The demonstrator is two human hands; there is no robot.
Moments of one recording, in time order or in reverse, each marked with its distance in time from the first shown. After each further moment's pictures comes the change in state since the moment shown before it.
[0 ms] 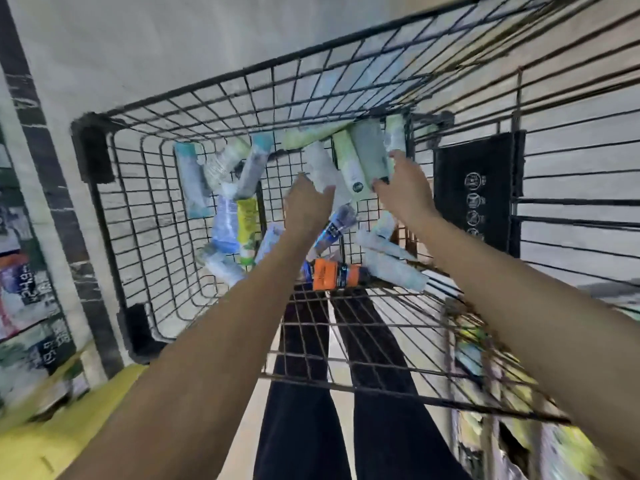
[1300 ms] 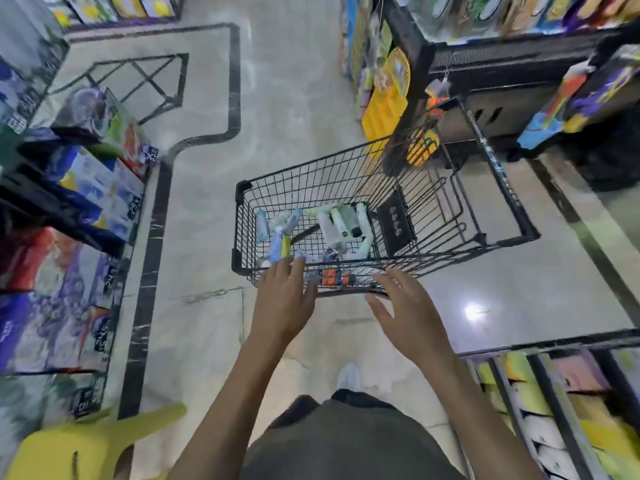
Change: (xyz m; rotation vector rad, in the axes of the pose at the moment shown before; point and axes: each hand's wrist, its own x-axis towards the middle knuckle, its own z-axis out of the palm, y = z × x) left_hand -0.542 -0.173 -0.115 0.496 0.506 0.775; right_hand -0.605 0.071 -0.038 -0.098 0.408 -0.484
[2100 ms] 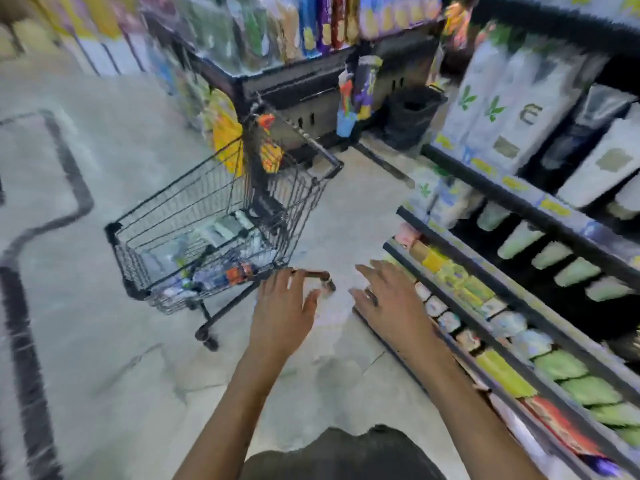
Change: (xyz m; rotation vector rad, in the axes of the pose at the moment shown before) left_hand -0.227 0.123 0.018 -0.012 -0.065 0.574; right_hand -0.319 0.020 -0.027 -0.129 0.352 0.325
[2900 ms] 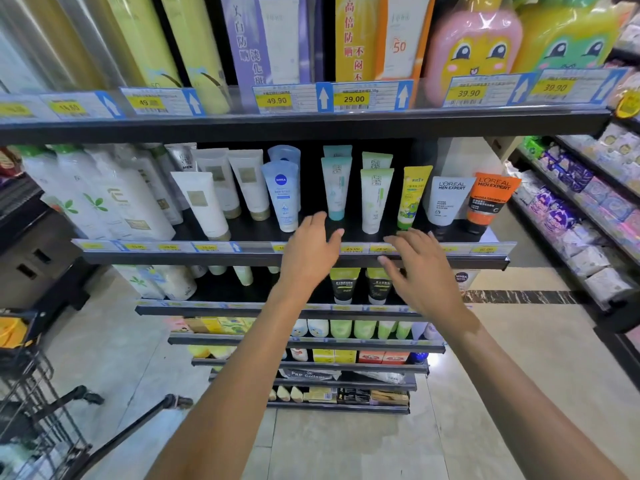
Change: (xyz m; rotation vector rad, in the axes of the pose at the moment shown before) left_hand 0.057 0.560 0.070 -0.387 -0.269 0.759; right_hand -0.276 0.349 -0.235 -0.371 0.647 0.612
